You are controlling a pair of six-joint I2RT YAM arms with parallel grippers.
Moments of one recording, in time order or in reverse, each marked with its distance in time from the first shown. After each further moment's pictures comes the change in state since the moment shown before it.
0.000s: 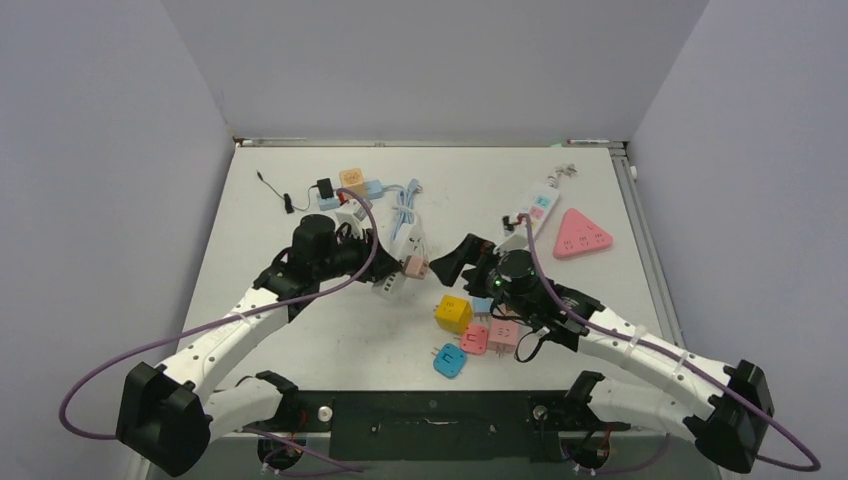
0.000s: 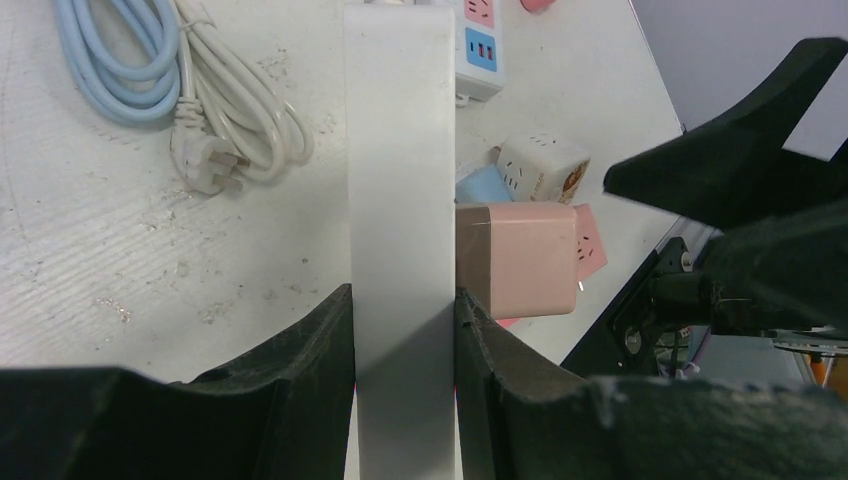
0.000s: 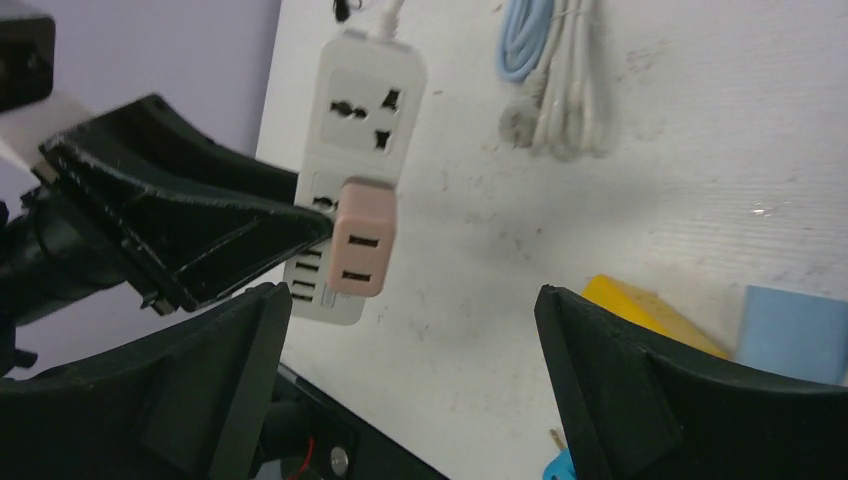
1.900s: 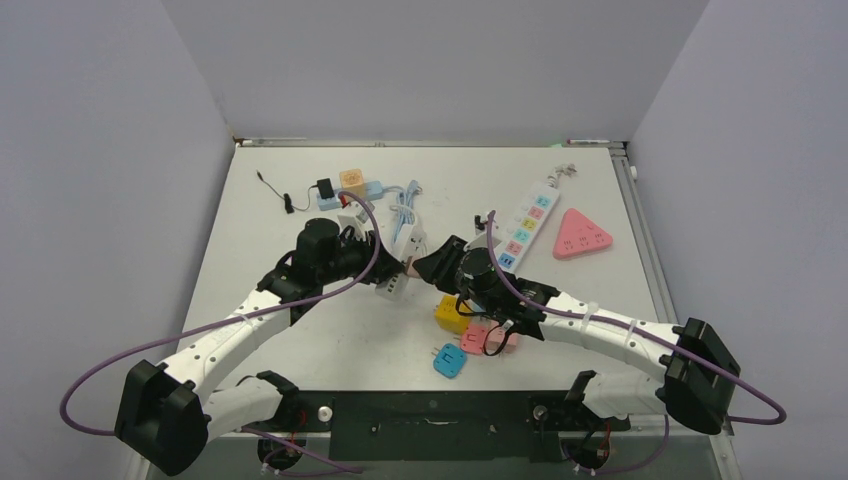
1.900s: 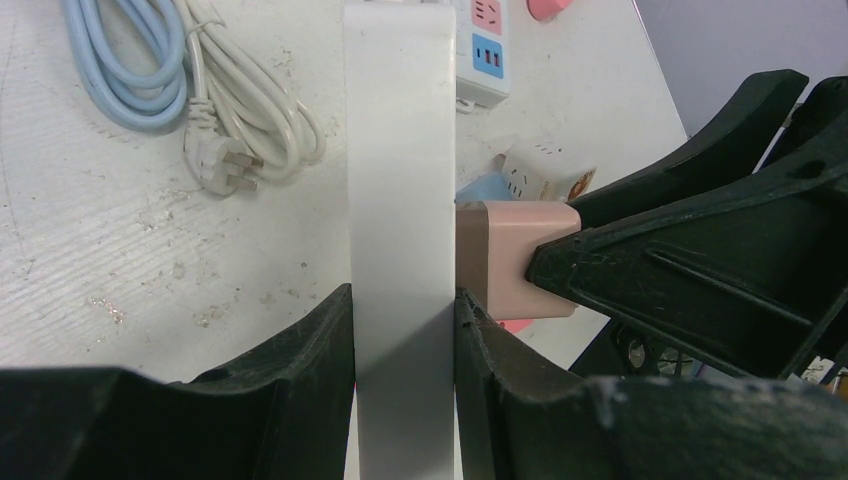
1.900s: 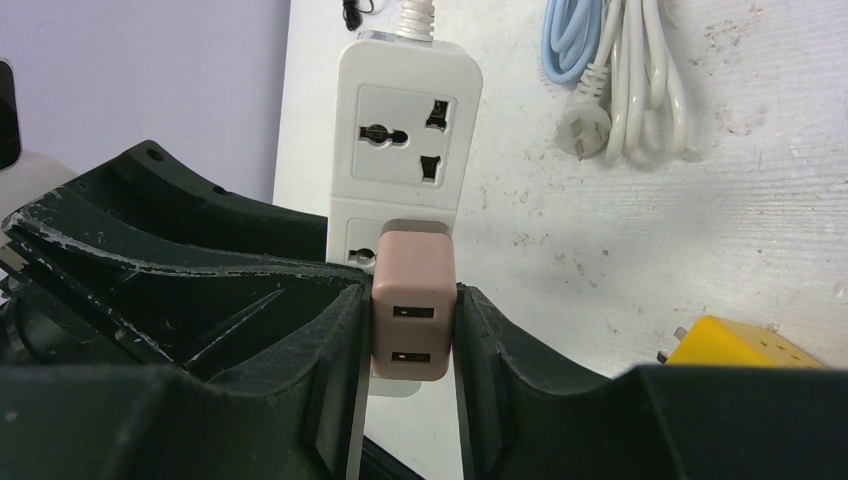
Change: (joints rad) left arm -0.042 0.000 -0.031 0.047 -0.058 -0.035; right arm 0.132 0.280 0.060 0.203 0.090 0.142
